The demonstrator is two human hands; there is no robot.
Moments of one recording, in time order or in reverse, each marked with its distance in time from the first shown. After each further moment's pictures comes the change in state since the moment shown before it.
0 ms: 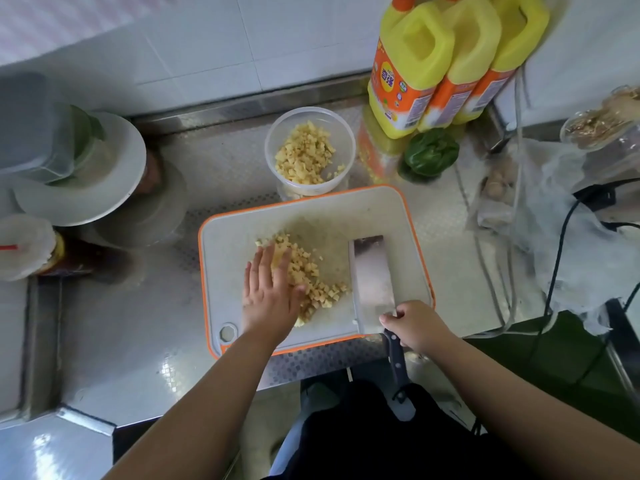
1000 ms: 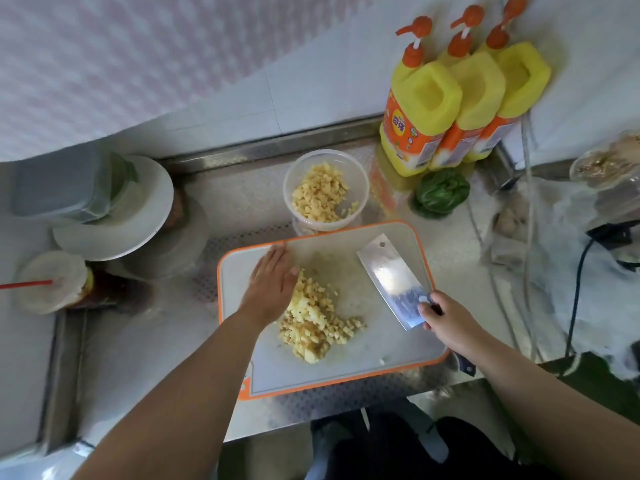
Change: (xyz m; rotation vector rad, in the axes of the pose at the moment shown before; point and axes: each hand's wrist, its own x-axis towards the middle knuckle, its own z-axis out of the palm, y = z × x) left_hand 0.090 -0.042 -0.025 -0.151 -0.226 -0.023; right_hand 0.042 -0.004 -0.048 0.122 0.167 -0.161
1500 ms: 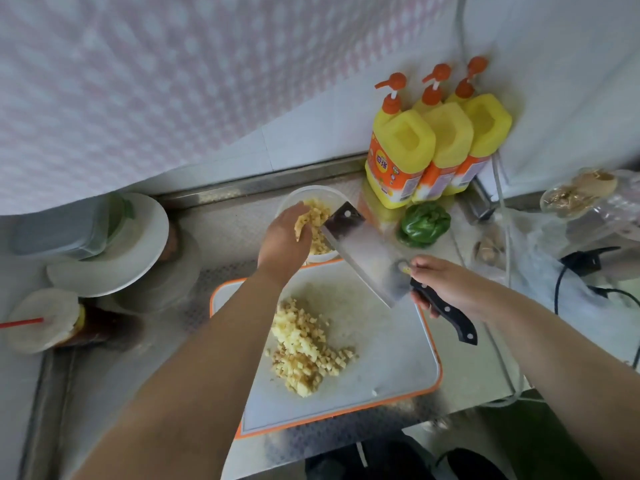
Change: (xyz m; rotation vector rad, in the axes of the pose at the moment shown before) left_hand 0.084 0.097 -0.077 -0.337 0.324 0.067; right_hand -0.007 -0.108 -0.088 0.273 -0.227 -0.133
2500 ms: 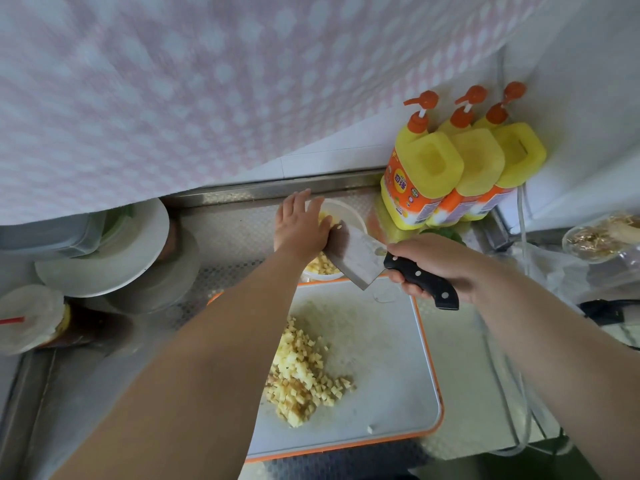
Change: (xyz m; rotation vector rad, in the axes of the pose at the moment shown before) left_hand 0.068 -0.015 0.032 0.487 -0.102 -0.072; right_hand 0.032 -0.097 -0.001 0.059 -0.168 0.182
